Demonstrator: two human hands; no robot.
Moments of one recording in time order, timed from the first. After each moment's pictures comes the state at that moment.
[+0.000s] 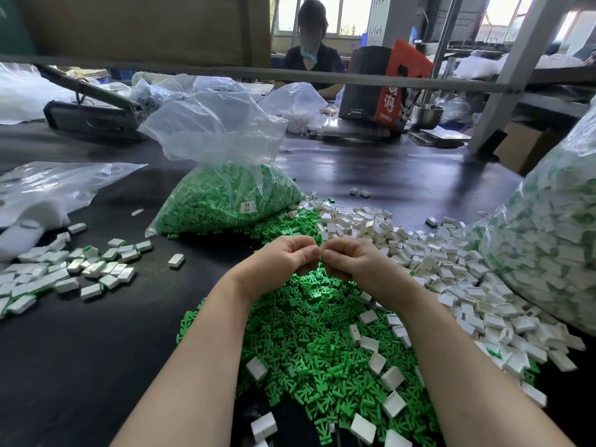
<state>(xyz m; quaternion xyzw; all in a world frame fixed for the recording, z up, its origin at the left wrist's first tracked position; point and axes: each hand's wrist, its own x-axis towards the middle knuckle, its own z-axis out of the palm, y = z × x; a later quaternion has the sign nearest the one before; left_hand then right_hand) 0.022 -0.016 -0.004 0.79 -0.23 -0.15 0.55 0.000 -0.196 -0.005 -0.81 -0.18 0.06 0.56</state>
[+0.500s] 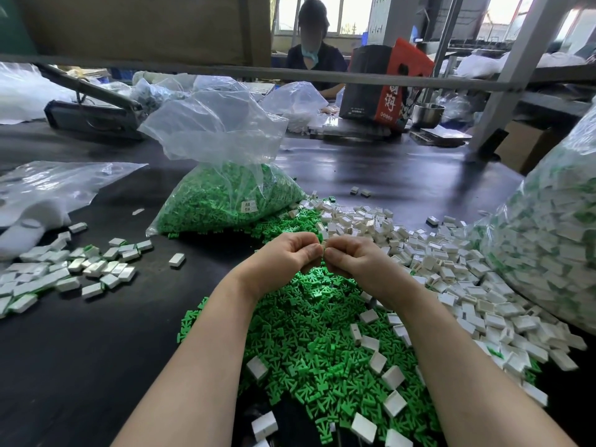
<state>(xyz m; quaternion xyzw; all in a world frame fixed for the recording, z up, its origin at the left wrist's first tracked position) 0.018 -0.019 0.001 0.79 -0.23 -0.12 0.55 0.000 -0.196 -0.005 -0.82 -0.17 0.04 0.54</state>
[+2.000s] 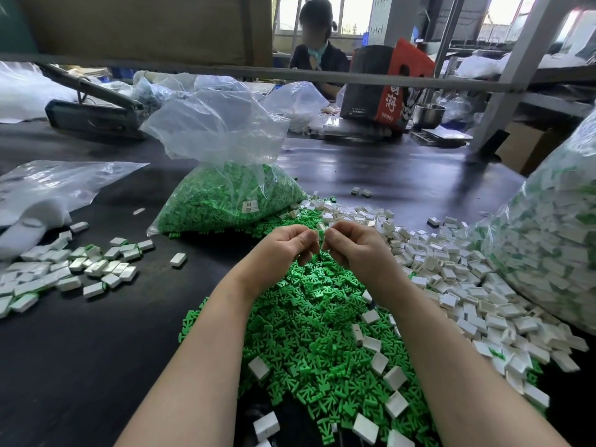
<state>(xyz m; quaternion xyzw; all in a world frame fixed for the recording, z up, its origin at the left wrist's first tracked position) 0.019 -0.014 0.003 0.77 -0.21 -0.07 0.59 0.002 -0.182 -0.001 -0.78 -0.11 -0.06 0.62</state>
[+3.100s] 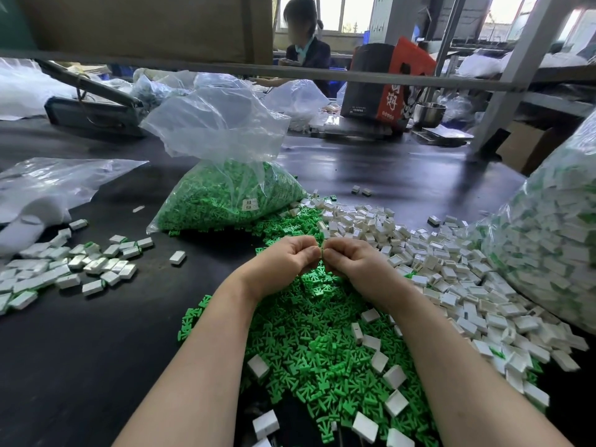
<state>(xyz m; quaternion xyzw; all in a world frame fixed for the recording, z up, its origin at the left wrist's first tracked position) 0.019 -0.022 -0.004 0.78 -0.22 -0.14 0.57 0.001 -0.190 -0.015 -0.83 -0.17 0.01 0.53</state>
